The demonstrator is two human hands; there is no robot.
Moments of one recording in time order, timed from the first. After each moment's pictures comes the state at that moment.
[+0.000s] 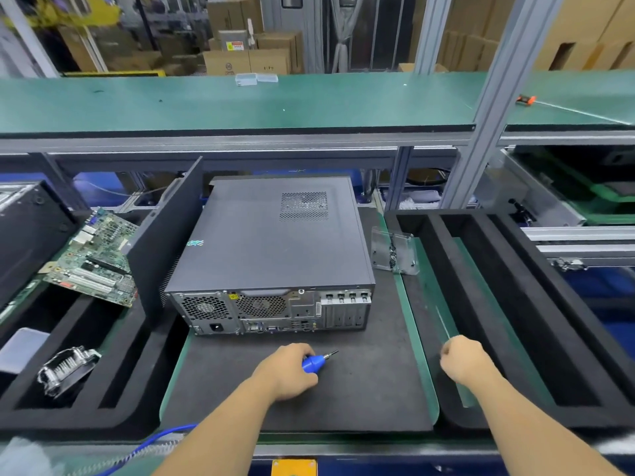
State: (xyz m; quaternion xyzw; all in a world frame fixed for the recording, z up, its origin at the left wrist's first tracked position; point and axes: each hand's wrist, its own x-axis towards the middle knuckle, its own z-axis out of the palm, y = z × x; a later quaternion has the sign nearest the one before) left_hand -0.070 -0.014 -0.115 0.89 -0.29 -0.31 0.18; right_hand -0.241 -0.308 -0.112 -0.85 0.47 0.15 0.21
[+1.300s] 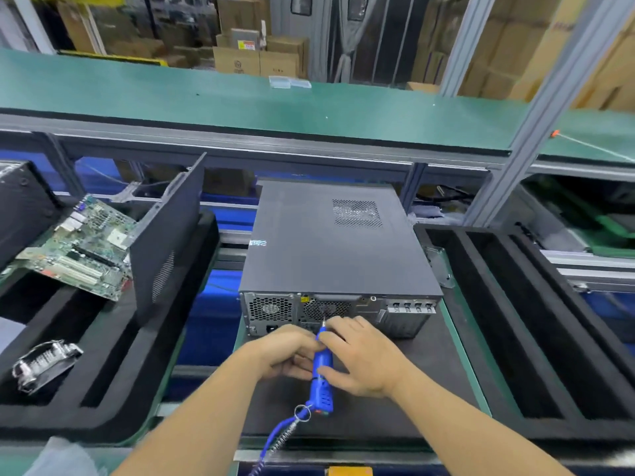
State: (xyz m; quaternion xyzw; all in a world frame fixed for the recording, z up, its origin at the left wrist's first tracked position) left_hand 0.011 0.079 -0.069 0.64 -0.13 -0.57 0.50; right_hand -0.109 -0.079 -0.057 -0.98 -0.15 -0.13 0.02
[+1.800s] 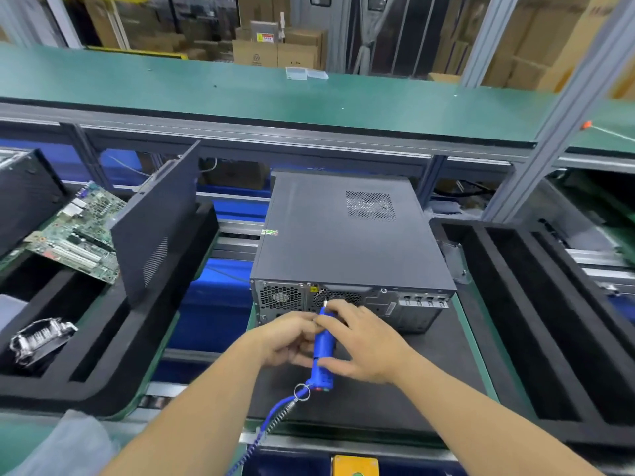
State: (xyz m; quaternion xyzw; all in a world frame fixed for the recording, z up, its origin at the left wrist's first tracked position) left_hand 0.012 0.087 -0.063 0.60 -0.10 -0.56 0.56; right_hand -0.099 -0.078 -0.059 -0.98 -0.14 -0.08 0.08
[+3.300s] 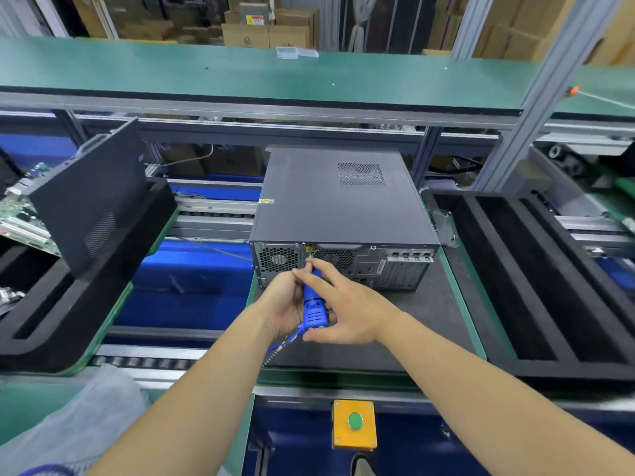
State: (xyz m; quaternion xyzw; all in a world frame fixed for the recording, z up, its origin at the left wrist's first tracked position) left_hand -0.033 0.087 -0.037 0.43 0.07 -0.52 0.73; right_hand -0.122 -0.047 -0.038 -0.97 -0.12 -0.04 0.21
